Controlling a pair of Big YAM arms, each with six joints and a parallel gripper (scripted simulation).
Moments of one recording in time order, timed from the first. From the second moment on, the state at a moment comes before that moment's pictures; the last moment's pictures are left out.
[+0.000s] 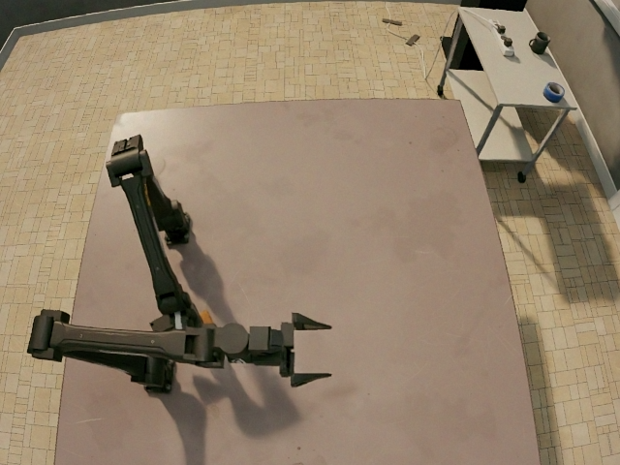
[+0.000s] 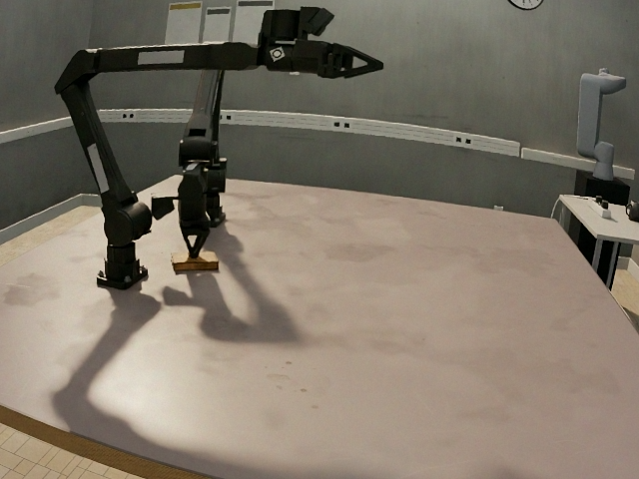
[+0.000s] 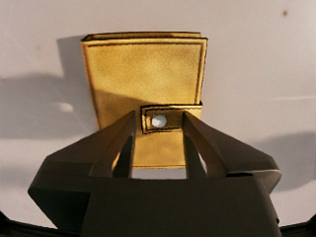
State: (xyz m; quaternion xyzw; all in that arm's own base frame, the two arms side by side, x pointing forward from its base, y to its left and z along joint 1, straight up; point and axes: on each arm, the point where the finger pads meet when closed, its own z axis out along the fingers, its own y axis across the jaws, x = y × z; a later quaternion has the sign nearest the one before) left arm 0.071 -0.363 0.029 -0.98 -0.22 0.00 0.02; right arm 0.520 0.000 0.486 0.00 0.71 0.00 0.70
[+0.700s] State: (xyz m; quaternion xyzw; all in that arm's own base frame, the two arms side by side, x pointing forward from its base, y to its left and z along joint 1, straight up) left arm 0.071 -0.362 0.029 -0.98 -0.22 0.00 0.01; right arm 0.520 0.000 0.486 0.00 0.71 0.00 0.70
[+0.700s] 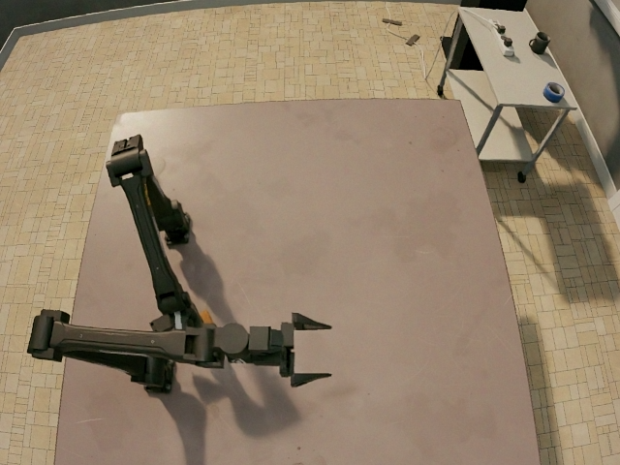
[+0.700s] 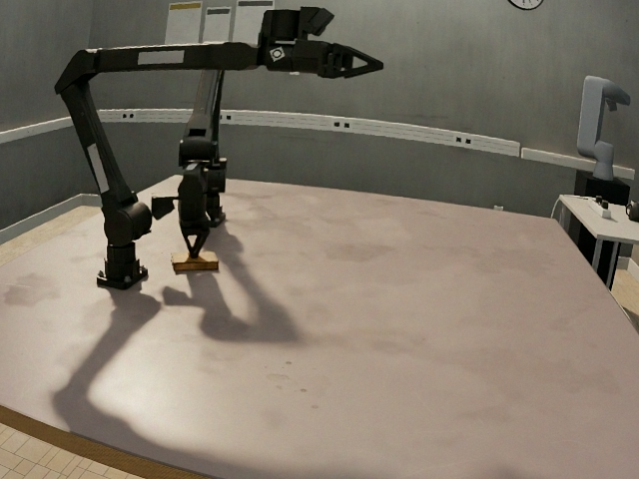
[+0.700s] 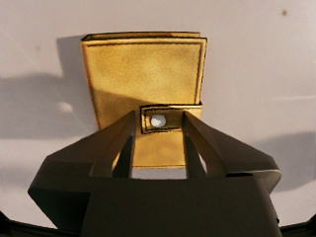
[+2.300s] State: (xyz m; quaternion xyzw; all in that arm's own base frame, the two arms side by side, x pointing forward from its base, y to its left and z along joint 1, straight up) left arm 0.070 -0.361 0.031 -0.97 -0.22 -0.01 -0.07; right arm 0.520 0.000 0.486 0.00 0.71 0.00 0.70
